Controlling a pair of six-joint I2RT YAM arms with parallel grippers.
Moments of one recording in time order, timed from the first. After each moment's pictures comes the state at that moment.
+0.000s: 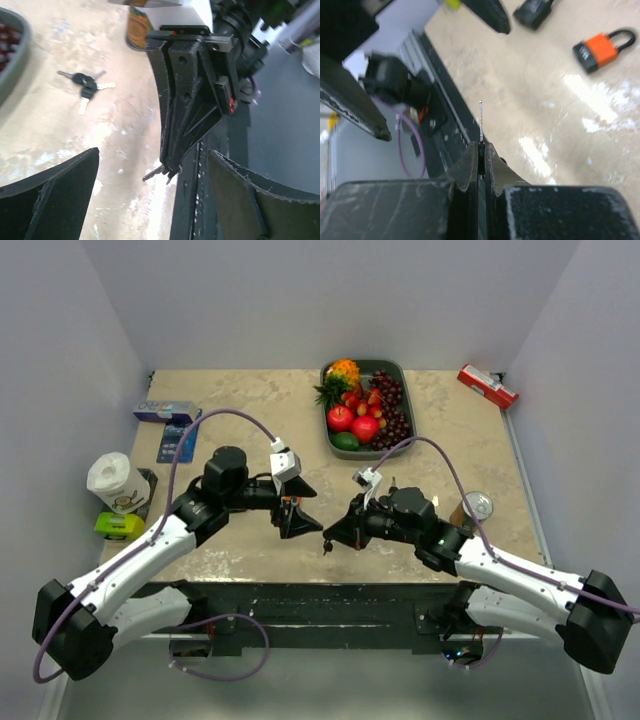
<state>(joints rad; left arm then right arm) -0.62 1.04 0.78 -0.08 0.82 -0.01 0.87 0.97 0.54 0.13 -0.35 0.52</state>
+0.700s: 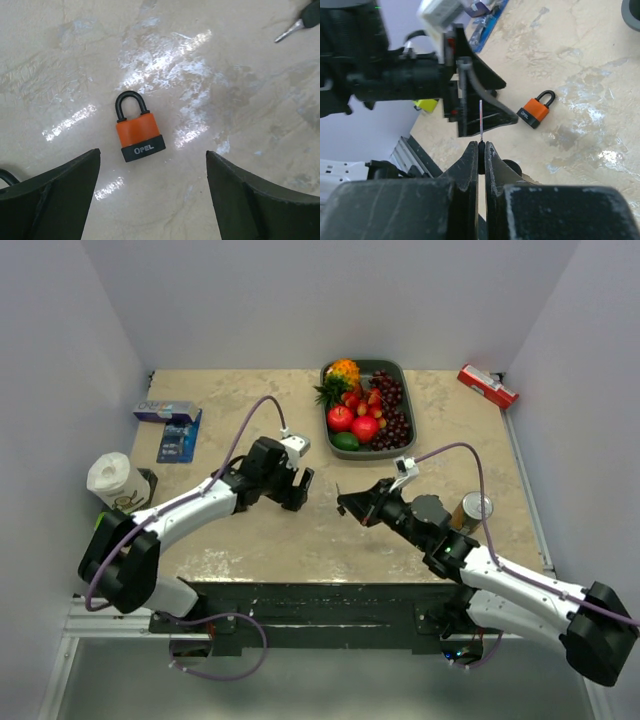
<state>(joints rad) -0.60 1.39 0.87 -0.25 0.07 -0.10 0.82 0.92 0.41 0.42 0.03 0.76</state>
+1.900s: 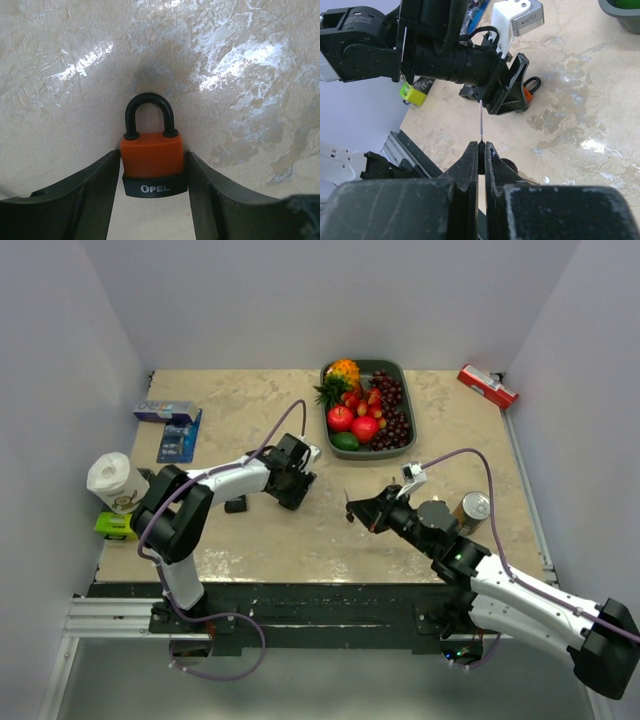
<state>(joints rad) -0.60 1.80 1.10 -0.44 -0.03 -0.06 0.82 0.77 0.38 0.26 0.07 0.74</state>
